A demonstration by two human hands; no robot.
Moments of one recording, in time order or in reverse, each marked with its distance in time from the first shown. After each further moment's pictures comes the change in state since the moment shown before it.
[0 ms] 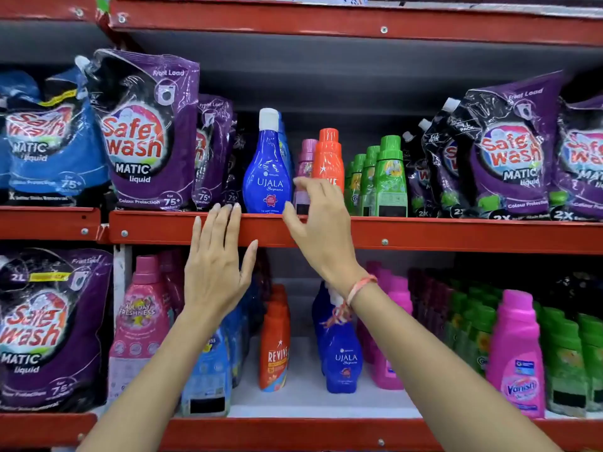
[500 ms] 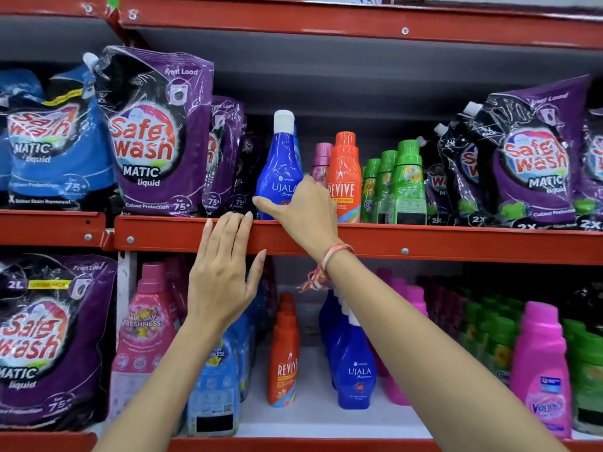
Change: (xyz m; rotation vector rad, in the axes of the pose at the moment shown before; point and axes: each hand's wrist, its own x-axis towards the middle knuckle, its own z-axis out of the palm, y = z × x) left_hand 0.001 -0.013 0.007 -0.001 0.122 0.088; right_hand 0.043 -0.013 0.050 -0.112 -0.148 0.279
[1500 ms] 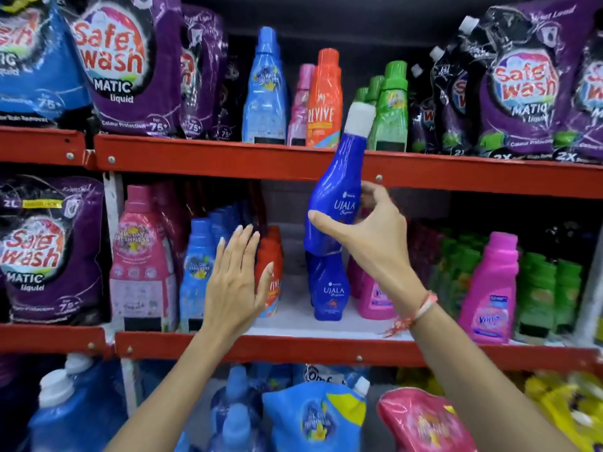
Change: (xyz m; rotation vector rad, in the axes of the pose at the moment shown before) left_hand -0.121 0.067 -0.002 -0.169 -0.324 -0.132; right_hand -0.131 0.090 -0.088 0.323 0.005 0.230
